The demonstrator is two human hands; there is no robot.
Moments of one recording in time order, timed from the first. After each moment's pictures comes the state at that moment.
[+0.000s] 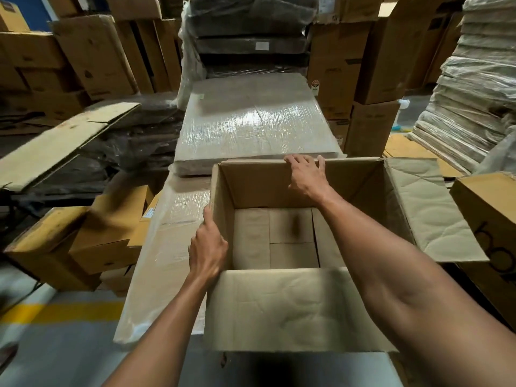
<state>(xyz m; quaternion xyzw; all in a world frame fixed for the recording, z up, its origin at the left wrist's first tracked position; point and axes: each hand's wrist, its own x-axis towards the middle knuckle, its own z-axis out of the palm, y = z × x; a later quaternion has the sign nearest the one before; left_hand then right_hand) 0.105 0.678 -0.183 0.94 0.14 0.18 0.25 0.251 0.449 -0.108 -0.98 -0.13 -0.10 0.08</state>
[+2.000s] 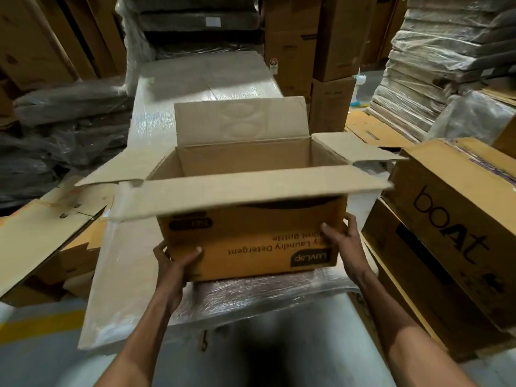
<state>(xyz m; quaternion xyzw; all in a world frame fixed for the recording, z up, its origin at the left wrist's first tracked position) 0.054 0.670 -0.226 0.66 0.22 0.01 0.72 0.072 0.298 -0.247 -0.68 0.14 -0.06 0.71</state>
